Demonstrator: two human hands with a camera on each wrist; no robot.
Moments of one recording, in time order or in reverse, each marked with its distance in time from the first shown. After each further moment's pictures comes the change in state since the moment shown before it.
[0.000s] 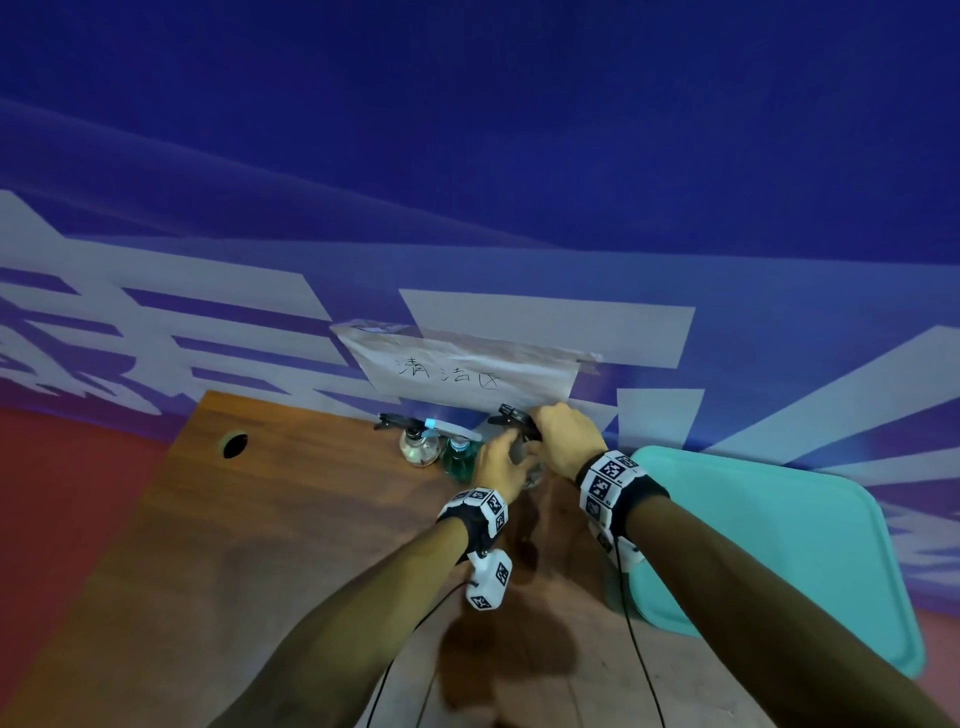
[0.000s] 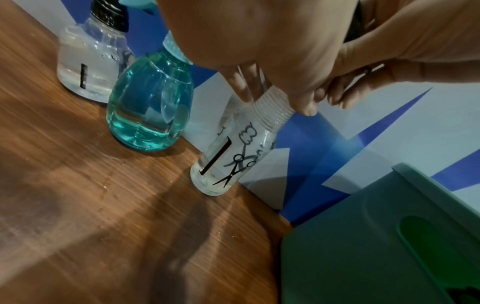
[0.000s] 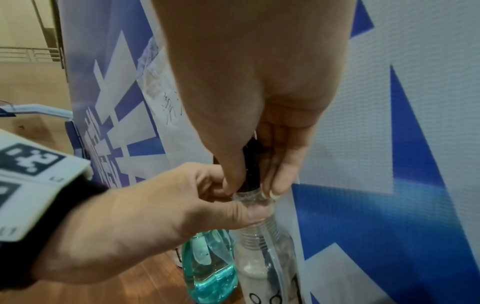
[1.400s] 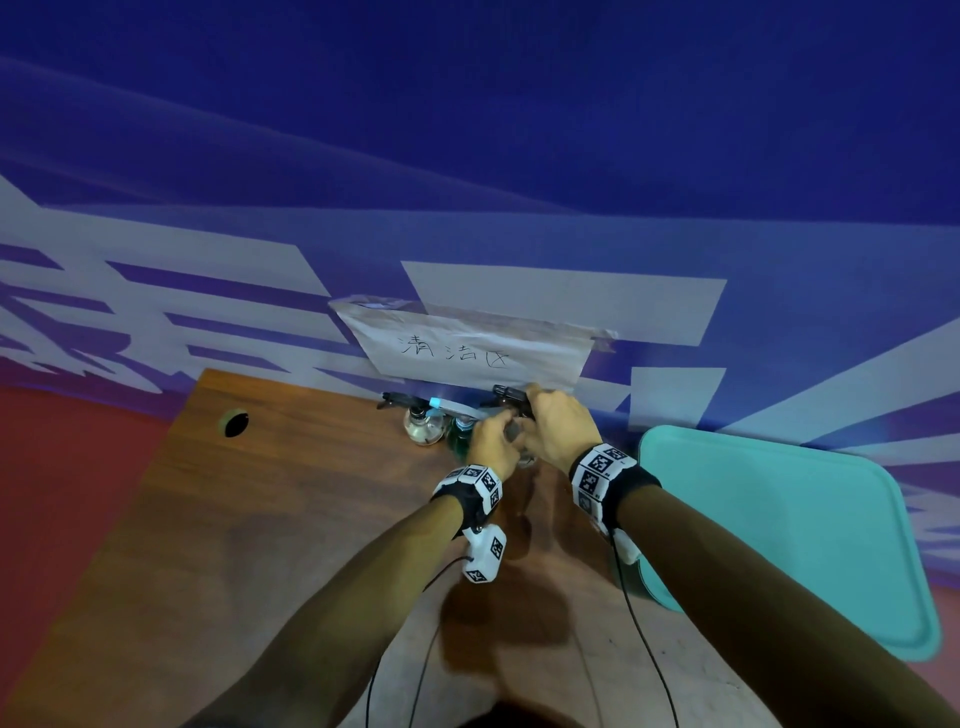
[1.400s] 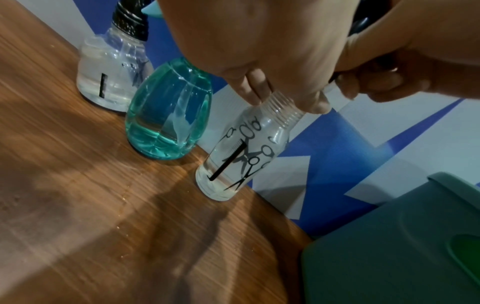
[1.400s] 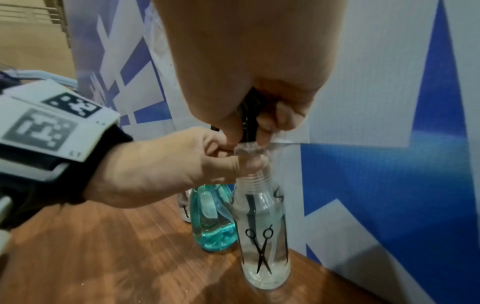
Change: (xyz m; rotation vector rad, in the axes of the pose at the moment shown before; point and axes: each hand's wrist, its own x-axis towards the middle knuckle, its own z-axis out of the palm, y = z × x) left_hand 0.017 -0.027 -0.004 0.015 -0.034 -0.028; right_hand -0.009 -0.024 0.006 0.121 0.057 0.033
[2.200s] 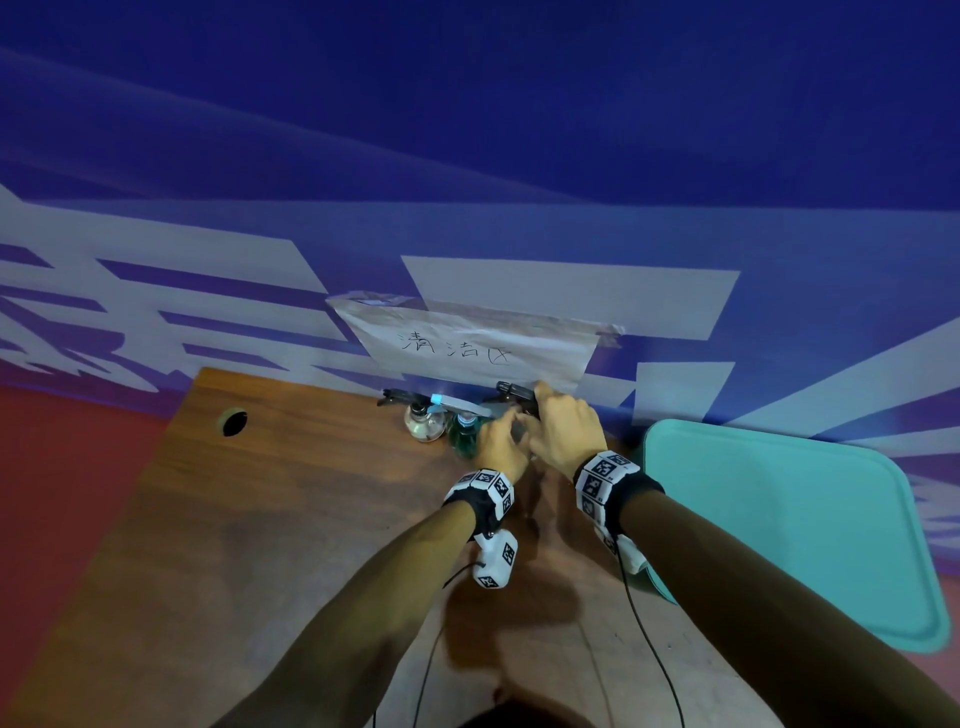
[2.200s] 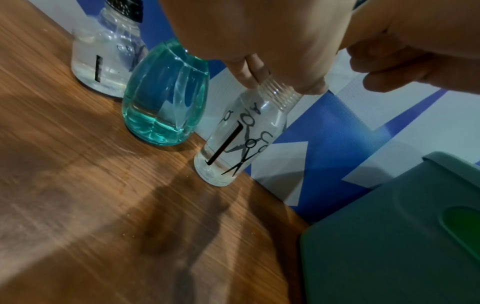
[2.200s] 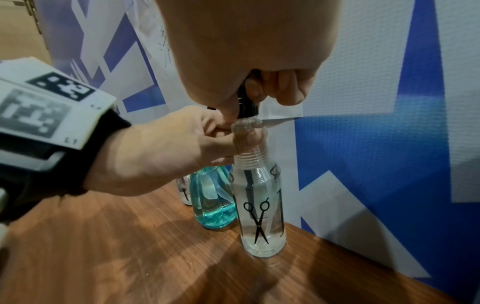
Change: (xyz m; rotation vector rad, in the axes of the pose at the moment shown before) left_hand -0.009 0.001 0.008 0.074 0.065 0.037; right_hand -0.008 0.006 0.016 -0.019 0.101 0.000
